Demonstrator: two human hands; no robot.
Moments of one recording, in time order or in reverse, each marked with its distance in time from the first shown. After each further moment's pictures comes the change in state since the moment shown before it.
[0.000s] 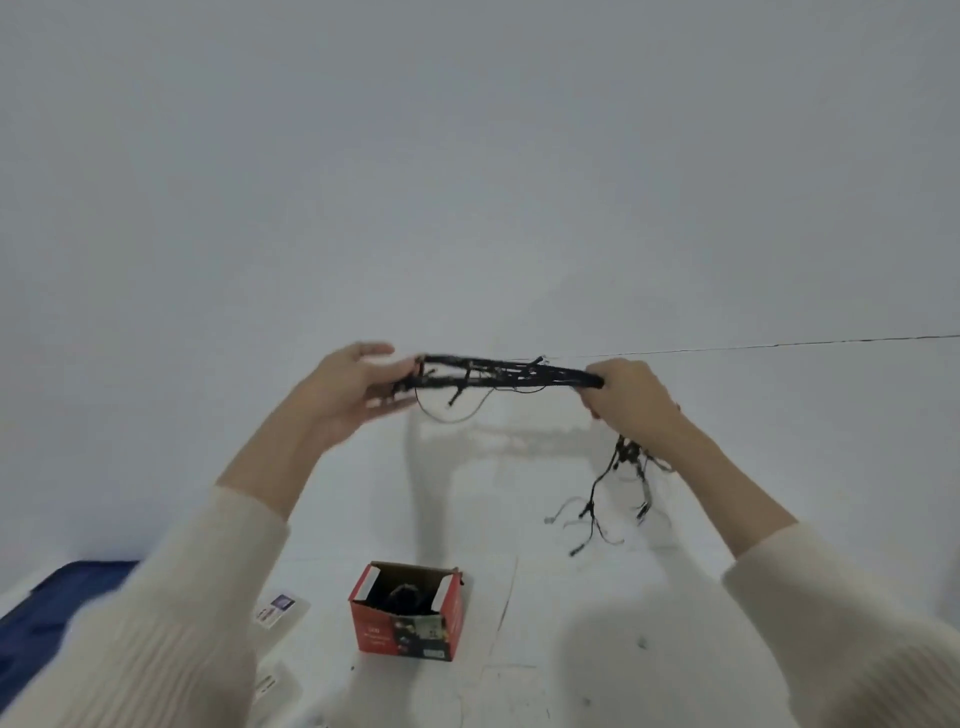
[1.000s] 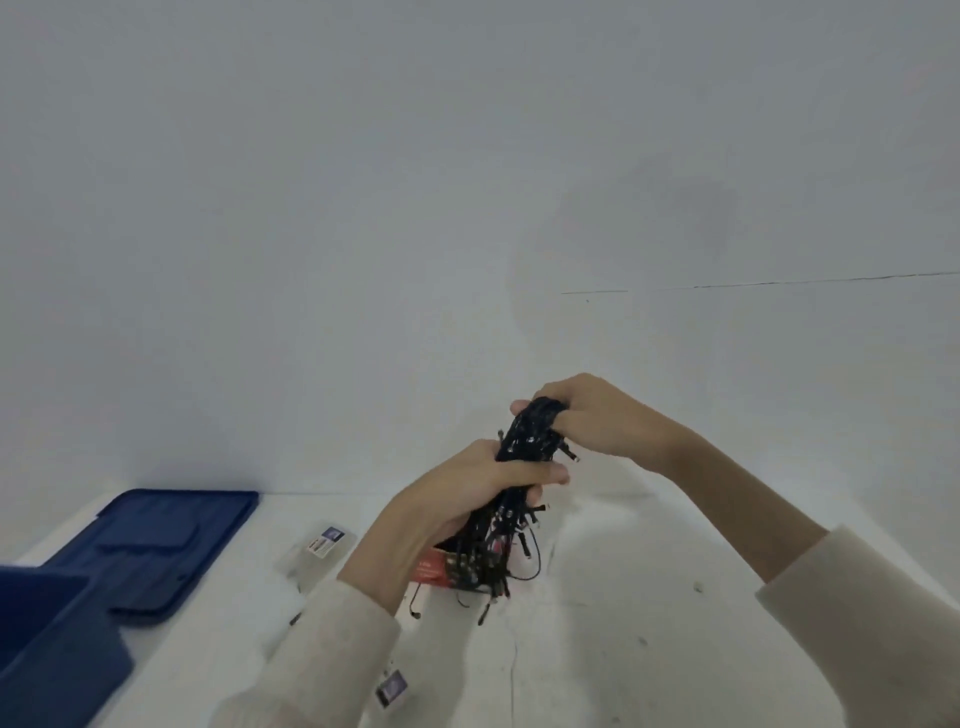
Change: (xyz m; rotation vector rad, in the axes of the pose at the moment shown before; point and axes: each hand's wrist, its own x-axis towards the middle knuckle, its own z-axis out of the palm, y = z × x) left_hand -0.048 -0.106 0.013 0.326 -0.505 -0.244; right_hand -0.040 -0.054 0.070 0.432 -0.536 -0.048
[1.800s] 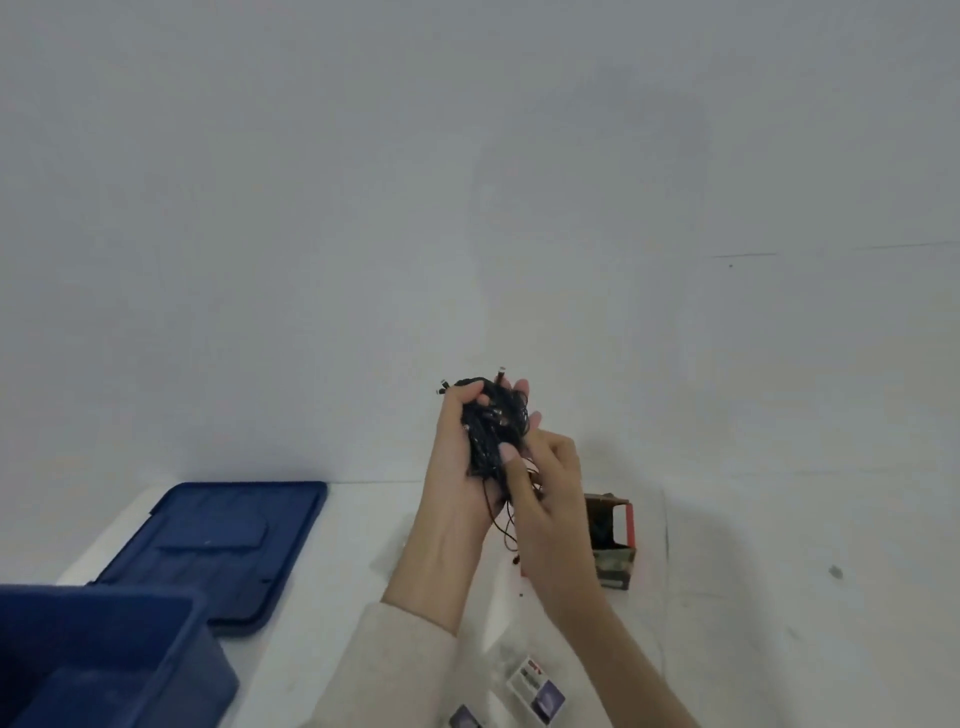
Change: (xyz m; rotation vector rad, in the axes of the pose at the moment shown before) left_hand -0.020 -0.036 -0.116 -1.179 0.268 0.202; right_hand 0.047 -0.036 0.223 0.434 0.596 -0.141
